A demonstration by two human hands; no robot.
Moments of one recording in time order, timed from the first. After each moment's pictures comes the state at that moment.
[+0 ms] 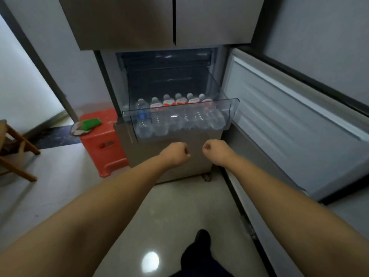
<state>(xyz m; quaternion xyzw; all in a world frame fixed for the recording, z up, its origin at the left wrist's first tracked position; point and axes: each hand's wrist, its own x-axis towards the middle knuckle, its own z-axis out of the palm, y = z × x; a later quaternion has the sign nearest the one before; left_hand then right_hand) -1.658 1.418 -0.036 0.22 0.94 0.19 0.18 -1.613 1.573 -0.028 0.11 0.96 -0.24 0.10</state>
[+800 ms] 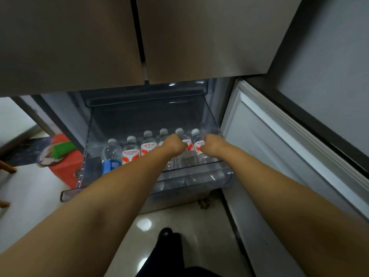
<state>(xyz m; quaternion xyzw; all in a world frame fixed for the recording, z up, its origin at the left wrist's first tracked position) -1.935 1.558 -0.026 0.03 0.92 0.29 0.25 -1.894 1.682 -0.005 0.13 0.95 -0.18 0.21</state>
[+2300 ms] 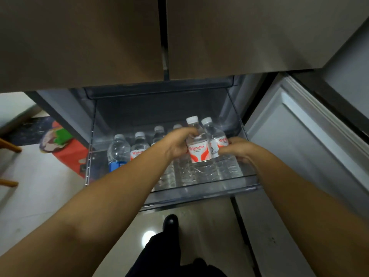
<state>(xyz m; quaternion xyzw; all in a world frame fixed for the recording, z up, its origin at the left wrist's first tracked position) -1.988 1.536 -0.051 -0.16 0.53 0.72 0.41 -1.941 1.718 -0.062 0.25 0.79 -0.48 0.28</state>
